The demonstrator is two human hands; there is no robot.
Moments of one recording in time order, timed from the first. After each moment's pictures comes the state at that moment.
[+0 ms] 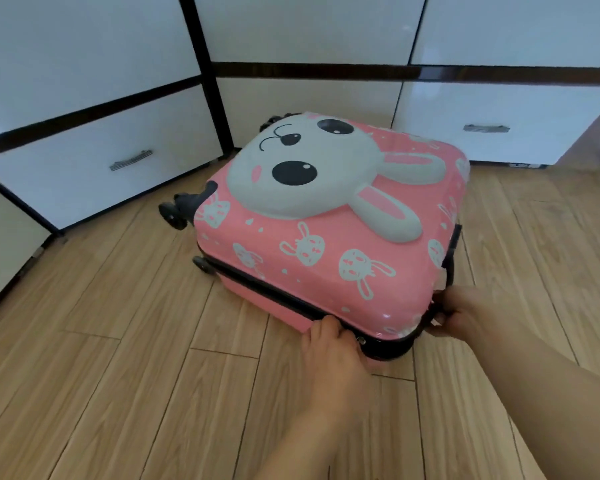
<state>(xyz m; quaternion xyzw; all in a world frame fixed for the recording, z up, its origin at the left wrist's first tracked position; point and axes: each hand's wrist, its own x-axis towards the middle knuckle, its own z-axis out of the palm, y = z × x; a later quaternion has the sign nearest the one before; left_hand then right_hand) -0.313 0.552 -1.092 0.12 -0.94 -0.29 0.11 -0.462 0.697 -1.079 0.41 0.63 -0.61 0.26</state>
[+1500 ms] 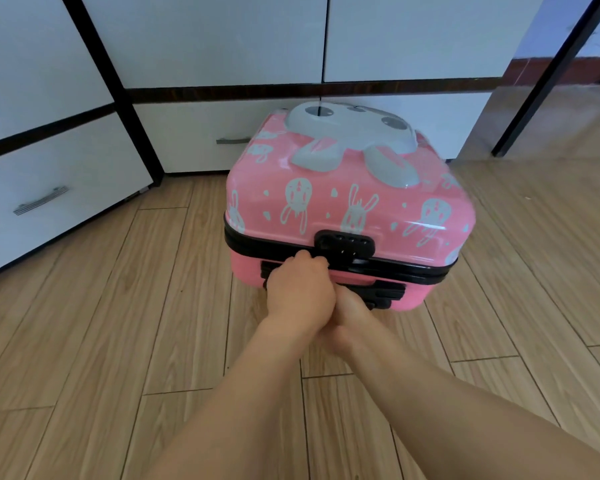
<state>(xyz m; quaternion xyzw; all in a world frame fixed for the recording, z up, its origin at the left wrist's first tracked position) -0.404 0.542 -1.012 0.02 -0.99 -0.16 -0.01 -0.404 0.609 -1.042 0.28 0.37 -0.84 0.30</state>
